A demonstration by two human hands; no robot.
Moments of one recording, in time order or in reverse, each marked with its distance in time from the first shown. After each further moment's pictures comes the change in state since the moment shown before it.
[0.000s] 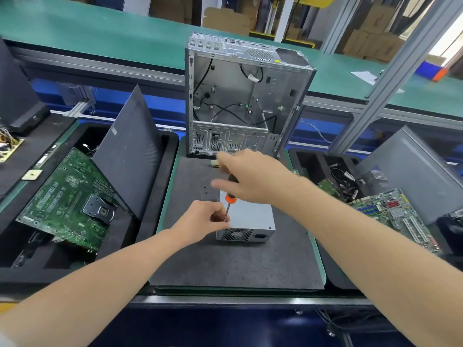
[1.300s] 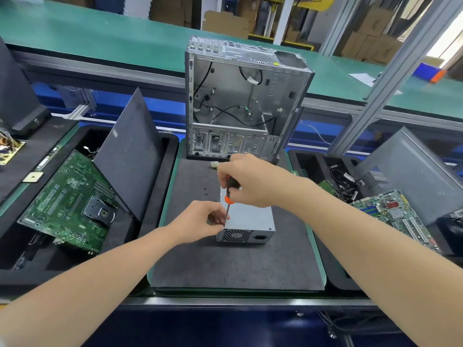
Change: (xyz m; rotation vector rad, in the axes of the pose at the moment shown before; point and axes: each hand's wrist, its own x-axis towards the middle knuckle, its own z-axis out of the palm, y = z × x) left_hand -0.003 0.001 -0.013 -0.025 -0.081 0.021; right_hand -0.005 -0.004 -0.008 0.173 -0.132 -0.021
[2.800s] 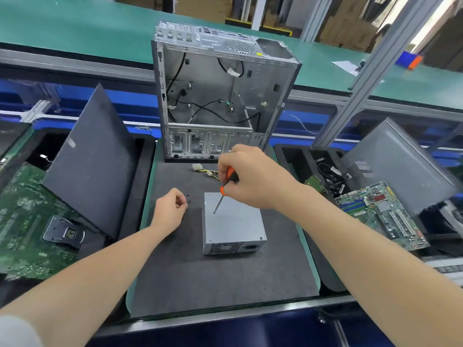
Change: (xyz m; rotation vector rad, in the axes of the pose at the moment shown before) left_hand 0.074 -0.090 0.003 0.031 0.423 -0.417; right_hand 0.014 0.035 -0.002 0.138 0.183 0.164
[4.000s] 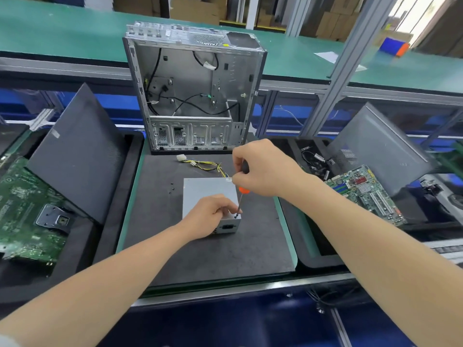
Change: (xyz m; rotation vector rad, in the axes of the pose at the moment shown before) left_hand -0.101 0.120 0.052 -0.065 -0.463 0.435; right_hand -0.079 0.055 -0.018 -0.044 0.071 0.086
